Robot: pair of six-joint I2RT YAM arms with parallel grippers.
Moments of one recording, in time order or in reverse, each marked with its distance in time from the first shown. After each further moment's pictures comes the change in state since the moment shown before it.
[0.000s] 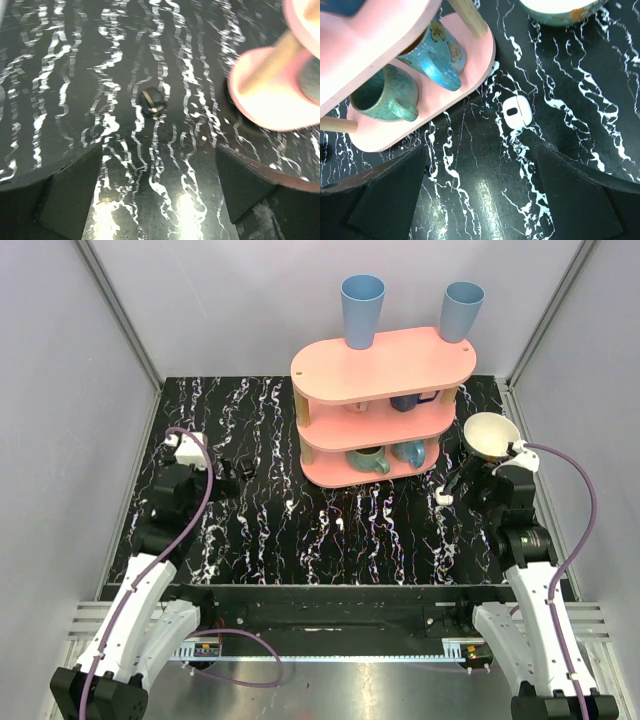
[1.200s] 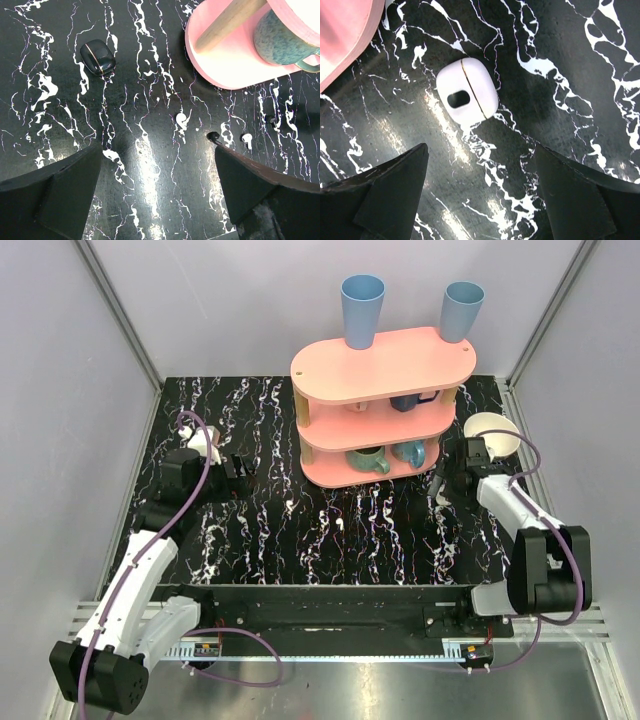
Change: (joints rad) left arm 0.007 0.154 0.143 -0.206 0.271 -0.128; right arm 0.000 0.682 0.098 0.012 0.051 -0.034
